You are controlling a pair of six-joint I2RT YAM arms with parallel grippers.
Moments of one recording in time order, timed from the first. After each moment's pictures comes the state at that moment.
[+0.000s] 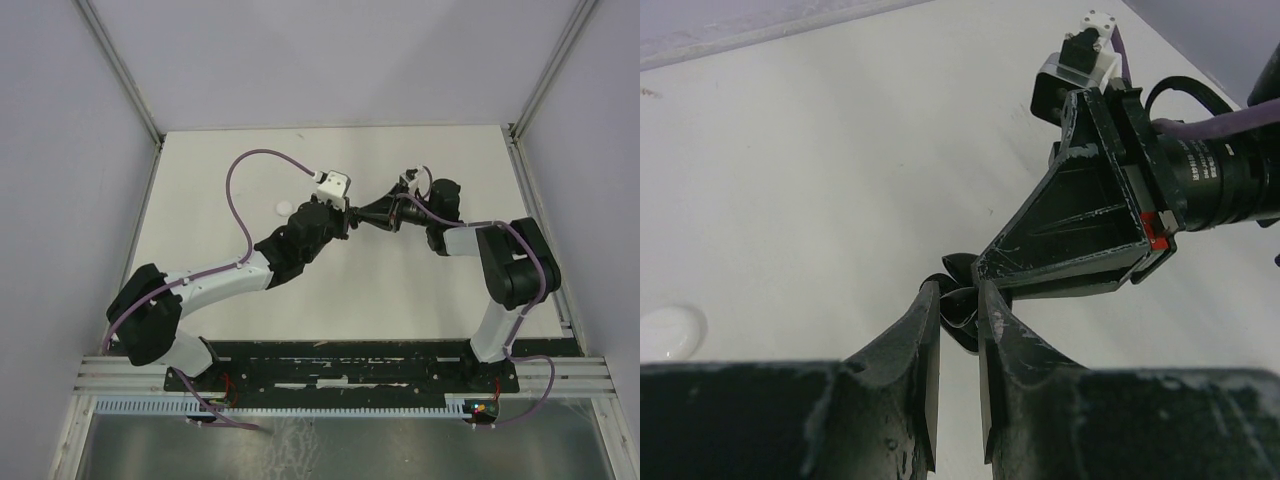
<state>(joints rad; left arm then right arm) -0.90 1.49 0.96 0.33 -0.37 -0.18 0.21 1.81 0.79 0.83 -0.97 1.36</state>
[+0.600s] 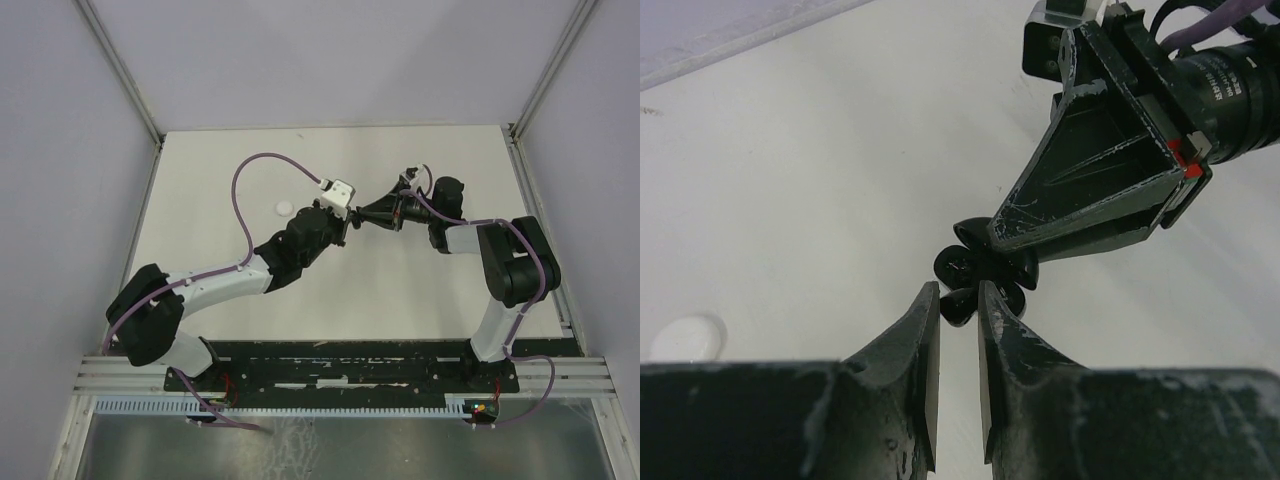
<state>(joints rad) -0.90 1.49 0.91 0.36 -0.31 -0.07 0.19 1.83 0.82 0.86 -1.06 1.41</state>
